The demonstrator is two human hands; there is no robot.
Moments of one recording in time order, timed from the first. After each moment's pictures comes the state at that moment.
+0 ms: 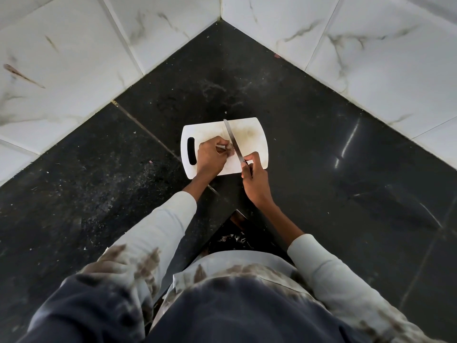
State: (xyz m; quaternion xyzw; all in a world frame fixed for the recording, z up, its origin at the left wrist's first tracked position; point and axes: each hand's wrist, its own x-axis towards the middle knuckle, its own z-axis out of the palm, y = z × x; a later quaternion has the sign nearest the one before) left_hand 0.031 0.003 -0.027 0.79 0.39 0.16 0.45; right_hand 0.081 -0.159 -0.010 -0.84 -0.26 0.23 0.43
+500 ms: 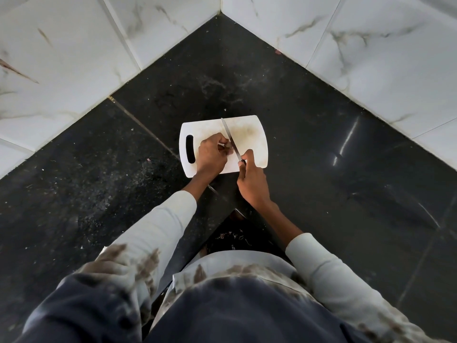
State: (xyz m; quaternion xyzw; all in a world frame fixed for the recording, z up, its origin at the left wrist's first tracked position) left_hand 0.034 0.002 -0.026 0.81 0.39 0.15 0.42; right_hand 0.075 -0.152 0.003 -0.87 -0.31 0.20 0.33
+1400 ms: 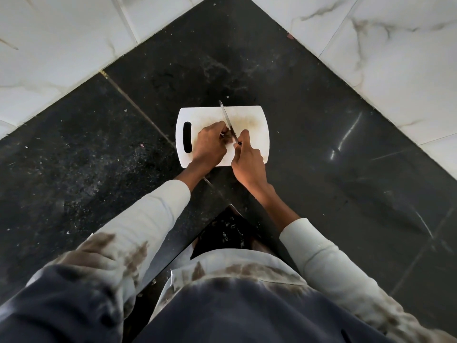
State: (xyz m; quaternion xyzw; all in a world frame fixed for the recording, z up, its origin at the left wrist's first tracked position) left_hand 0.040 0.011 -0.035 0.86 0.35 0.15 0.34; right_hand 0.099 -0.120 0.015 -0.87 -0.34 0.20 0.29
